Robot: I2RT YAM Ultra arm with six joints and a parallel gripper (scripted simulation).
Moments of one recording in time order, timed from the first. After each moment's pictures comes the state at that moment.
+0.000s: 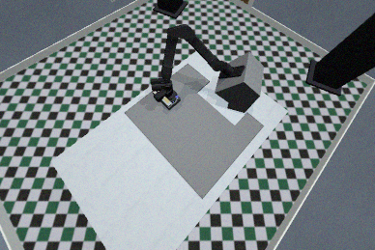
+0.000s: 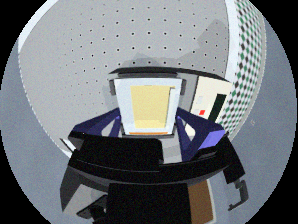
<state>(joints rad) -0.56 1.46 1.03 -0.30 0.56 -0.60</state>
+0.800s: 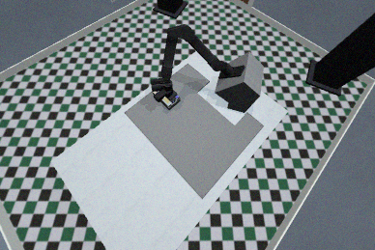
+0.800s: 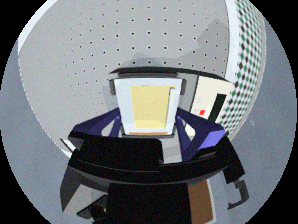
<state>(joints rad) -0.56 1.47 1.03 -0.30 0.56 -0.60</state>
